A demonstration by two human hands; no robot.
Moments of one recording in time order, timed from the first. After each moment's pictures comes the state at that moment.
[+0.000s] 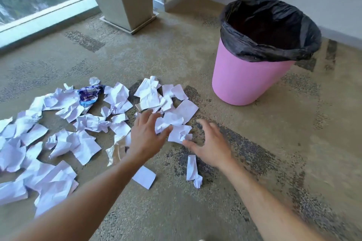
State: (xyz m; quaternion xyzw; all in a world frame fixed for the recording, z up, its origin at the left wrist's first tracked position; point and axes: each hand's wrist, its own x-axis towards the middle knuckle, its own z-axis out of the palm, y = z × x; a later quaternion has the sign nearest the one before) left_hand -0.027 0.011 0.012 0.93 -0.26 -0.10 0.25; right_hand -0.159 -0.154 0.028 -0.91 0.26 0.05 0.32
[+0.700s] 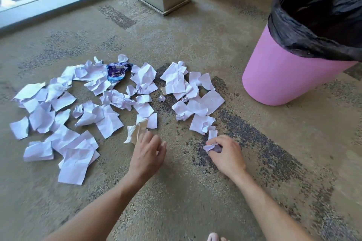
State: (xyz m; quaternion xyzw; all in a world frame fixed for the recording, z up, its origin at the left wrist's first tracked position) left_hand -0.071 0.099 -0.058 0.92 -0.27 0.05 0.28; right_hand -0.170 -0.124 -0.015 -0.89 0.26 0.02 0.37
